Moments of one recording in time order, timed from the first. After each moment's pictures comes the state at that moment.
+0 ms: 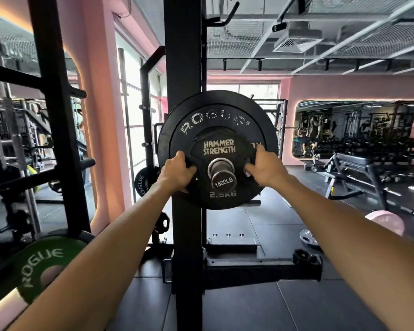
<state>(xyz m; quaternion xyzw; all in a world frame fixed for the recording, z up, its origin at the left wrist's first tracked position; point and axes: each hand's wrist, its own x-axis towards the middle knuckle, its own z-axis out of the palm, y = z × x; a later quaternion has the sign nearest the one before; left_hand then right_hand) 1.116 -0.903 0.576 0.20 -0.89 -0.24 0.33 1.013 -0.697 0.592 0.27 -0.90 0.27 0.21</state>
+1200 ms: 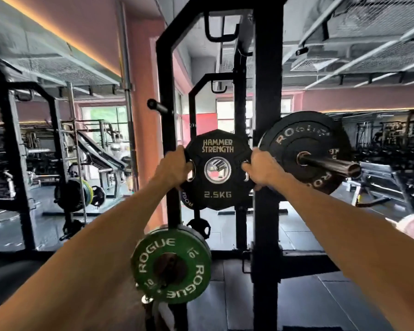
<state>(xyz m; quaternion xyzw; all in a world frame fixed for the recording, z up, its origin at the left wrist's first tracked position) 1.502 -1.167 0.619 0.16 -0.90 -0.10 0.39 1.394 -0.955 0.619 0.32 -0.87 0.30 0.22</state>
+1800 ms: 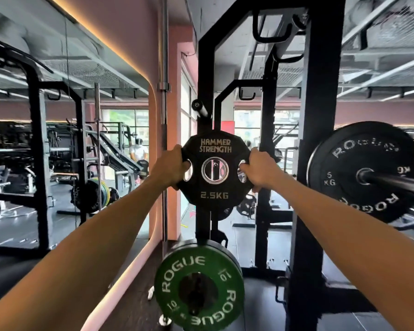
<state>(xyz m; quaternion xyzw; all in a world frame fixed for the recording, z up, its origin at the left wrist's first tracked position) 1.523 -1.357 0.630 0.17 -0.89 -0.09 0.41 1.408 -1.145 0.640 0.37 -0.86 0.29 0.20</state>
